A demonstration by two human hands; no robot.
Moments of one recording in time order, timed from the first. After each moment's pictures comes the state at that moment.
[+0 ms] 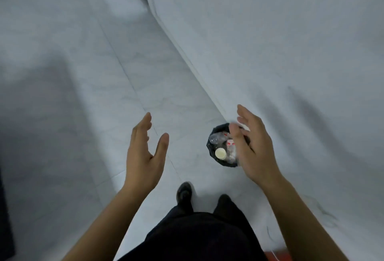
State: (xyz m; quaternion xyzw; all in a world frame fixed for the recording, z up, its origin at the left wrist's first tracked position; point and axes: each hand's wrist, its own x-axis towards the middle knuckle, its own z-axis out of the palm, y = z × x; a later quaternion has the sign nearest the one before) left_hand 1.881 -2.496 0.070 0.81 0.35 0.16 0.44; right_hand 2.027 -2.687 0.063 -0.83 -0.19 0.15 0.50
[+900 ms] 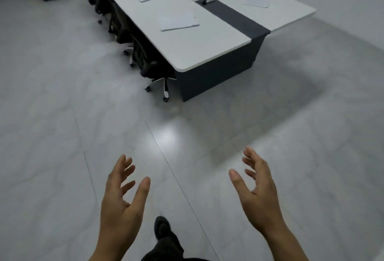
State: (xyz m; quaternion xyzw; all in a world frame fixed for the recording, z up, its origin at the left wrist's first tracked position) left_hand 1.391 -2.787 0.135 0.28 0.79 0.52 0.19; right_hand 1.606 -2.631 0.116 -0.49 -0.69 0.46 0.29
